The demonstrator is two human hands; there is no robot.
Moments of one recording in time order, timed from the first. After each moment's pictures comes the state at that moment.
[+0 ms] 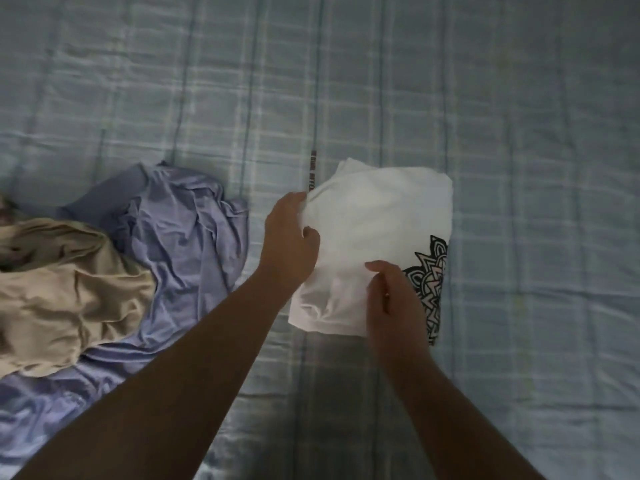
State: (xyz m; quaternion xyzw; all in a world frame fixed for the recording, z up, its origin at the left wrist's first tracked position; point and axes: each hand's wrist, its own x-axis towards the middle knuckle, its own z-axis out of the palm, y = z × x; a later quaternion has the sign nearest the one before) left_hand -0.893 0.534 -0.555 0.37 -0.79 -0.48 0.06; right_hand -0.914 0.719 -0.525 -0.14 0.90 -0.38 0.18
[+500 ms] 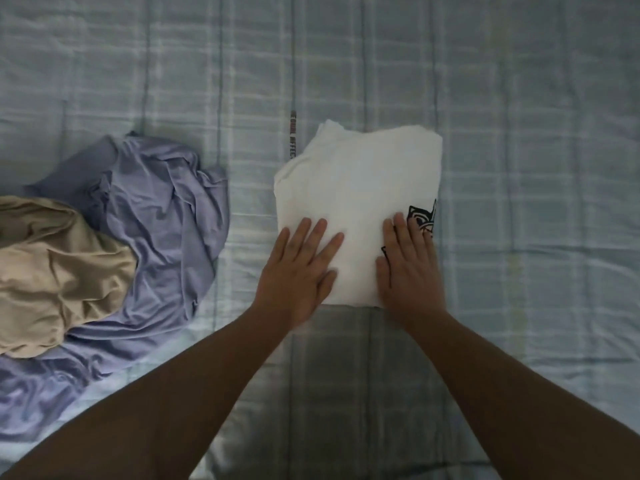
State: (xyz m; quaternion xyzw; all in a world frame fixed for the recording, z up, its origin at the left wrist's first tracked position) left_hand -0.826 0.599 -0.609 0.07 -0.99 -0.12 -0.04; right_hand -0.951 0.787 -0.606 -0.35 0.93 -0.06 0.10
